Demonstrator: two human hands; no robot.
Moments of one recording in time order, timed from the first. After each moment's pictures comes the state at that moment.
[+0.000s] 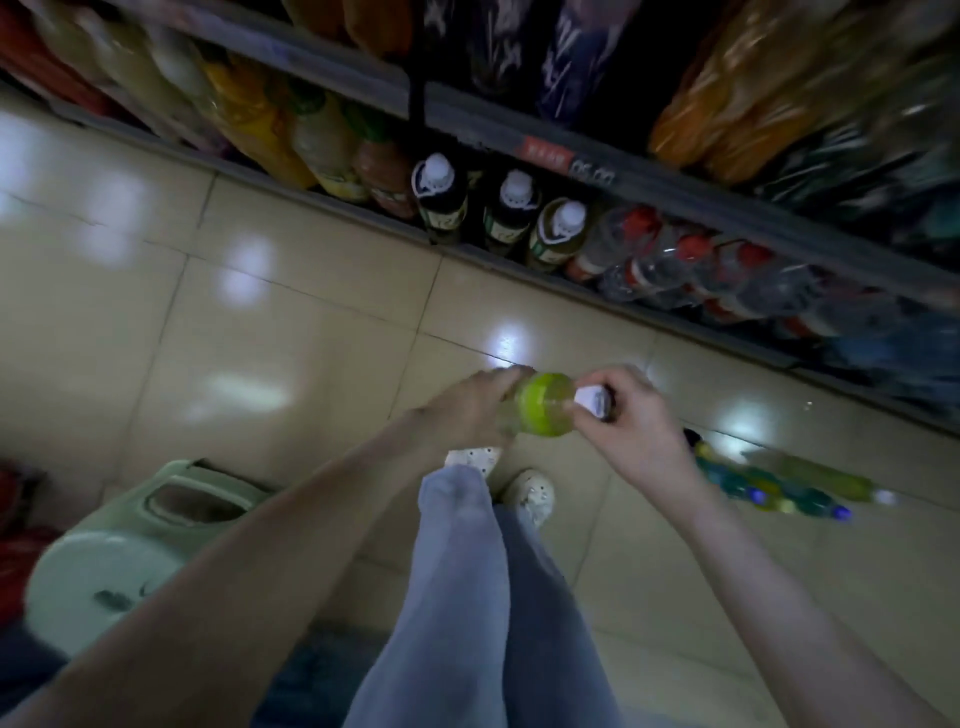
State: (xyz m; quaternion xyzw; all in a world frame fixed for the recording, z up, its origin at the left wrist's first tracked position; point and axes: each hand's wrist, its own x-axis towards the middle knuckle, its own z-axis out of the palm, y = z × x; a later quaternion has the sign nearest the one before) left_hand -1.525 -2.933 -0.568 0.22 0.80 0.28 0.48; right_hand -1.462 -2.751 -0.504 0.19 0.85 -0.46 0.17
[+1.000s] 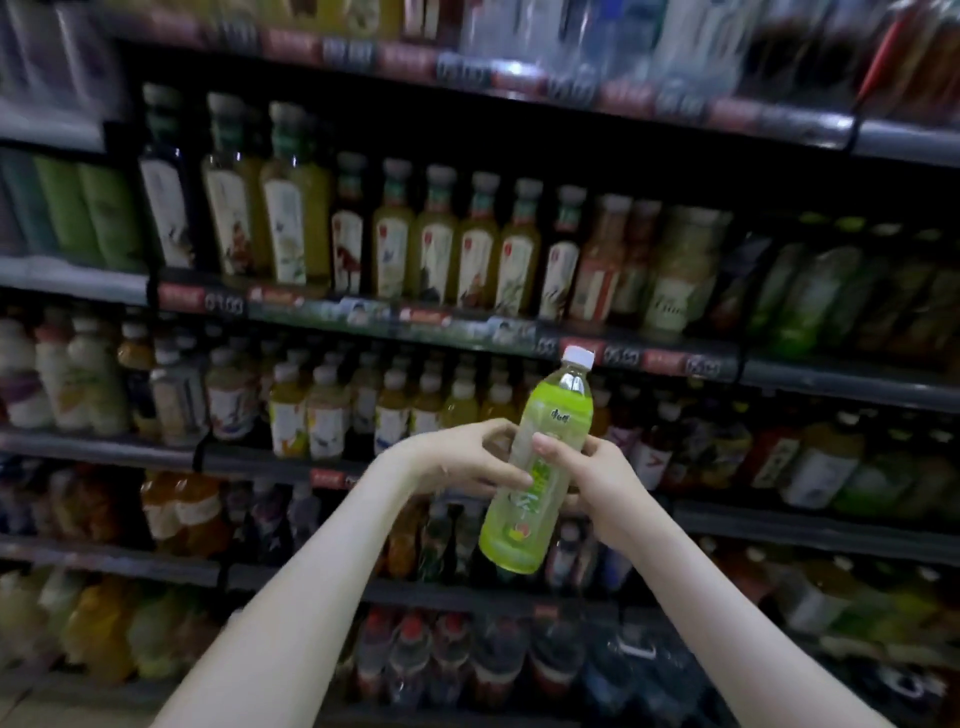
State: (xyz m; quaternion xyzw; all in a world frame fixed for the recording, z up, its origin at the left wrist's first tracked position) left_hand -1.434 -2.656 -0.063 0.36 0.72 0.46 0.37; right_hand -1.315 -2.512 -0.063 0.16 0.72 -0.66 -0.12
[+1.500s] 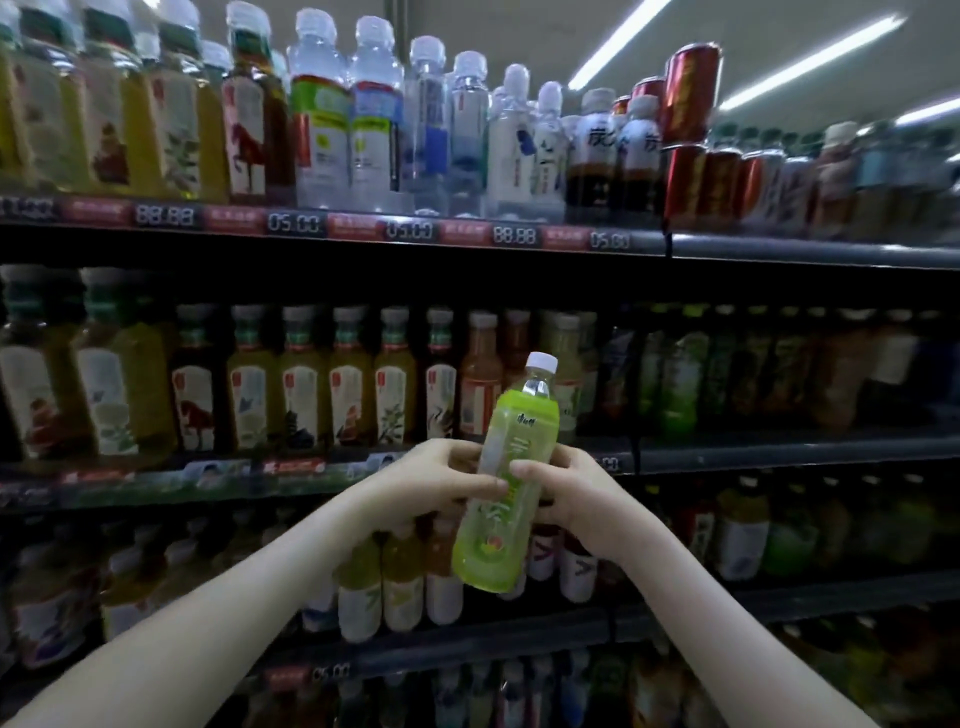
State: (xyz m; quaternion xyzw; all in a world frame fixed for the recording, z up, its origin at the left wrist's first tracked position) left_hand -1.454 -2.549 0.049 0.46 0.74 0.44 0.21; right_hand -1.330 -2.406 0.037 0.07 0.72 -0.67 -0.16
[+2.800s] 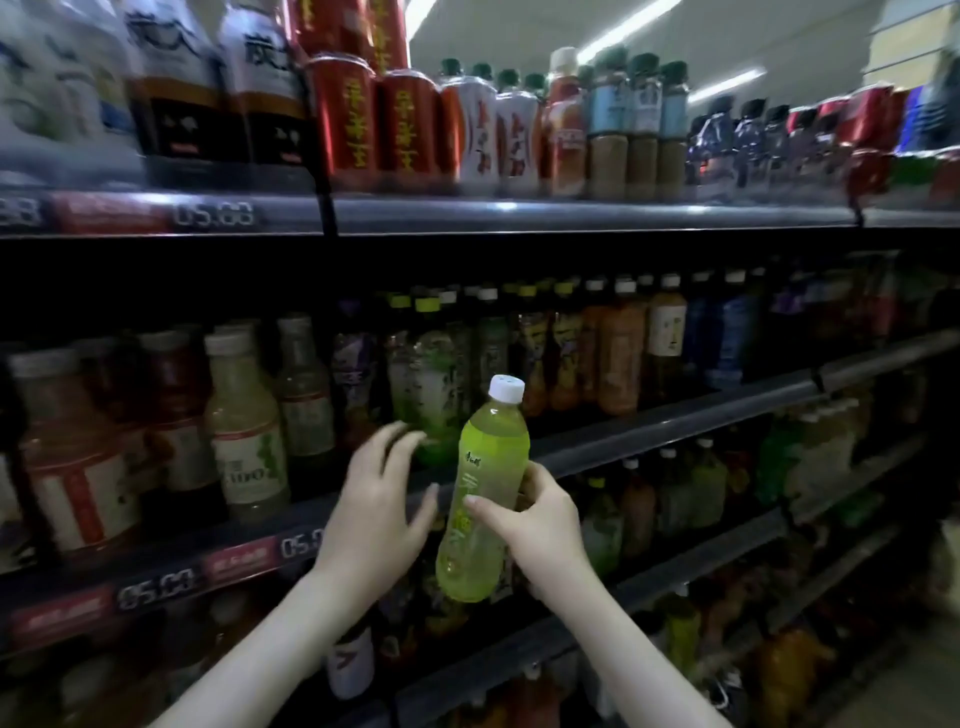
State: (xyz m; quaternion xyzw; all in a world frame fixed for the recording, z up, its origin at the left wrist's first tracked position) left_hand -1.386 -2.211 -0.003 0.53 0.71 0.38 -0.26; right_hand -1.246 -2.112 -0.008 0.27 0.69 -0.52 -0.42
